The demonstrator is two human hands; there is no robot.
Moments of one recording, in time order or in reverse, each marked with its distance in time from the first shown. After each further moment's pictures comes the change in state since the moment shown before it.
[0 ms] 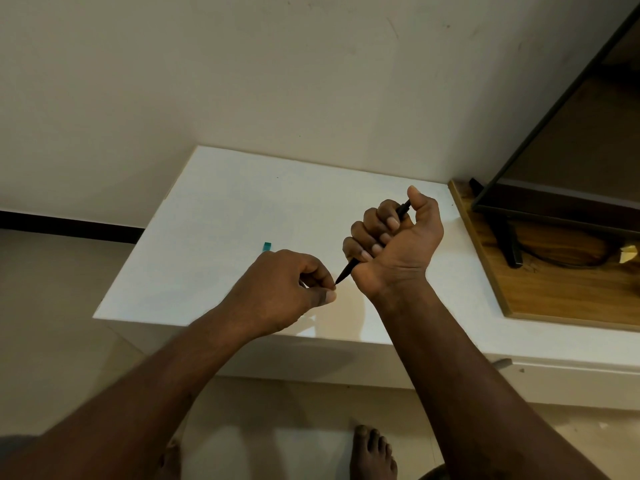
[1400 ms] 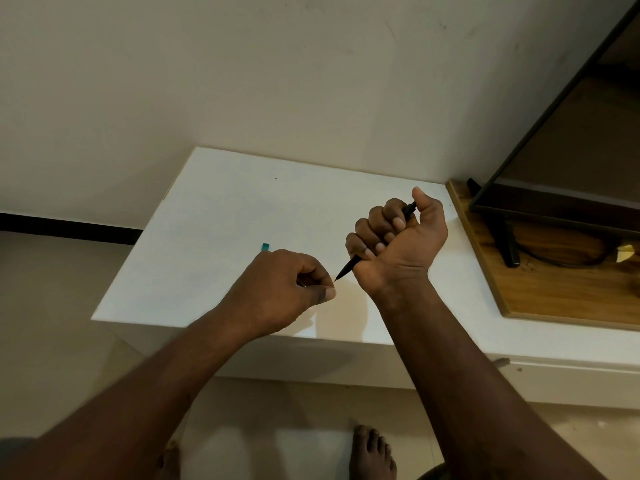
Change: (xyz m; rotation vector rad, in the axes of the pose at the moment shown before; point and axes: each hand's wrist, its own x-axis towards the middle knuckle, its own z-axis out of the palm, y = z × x) left_hand -0.002 0.002 -0.001 -0.031 0.019 0.011; right_hand 0.002 -0.004 -0.003 0.033 -0.003 -0.053
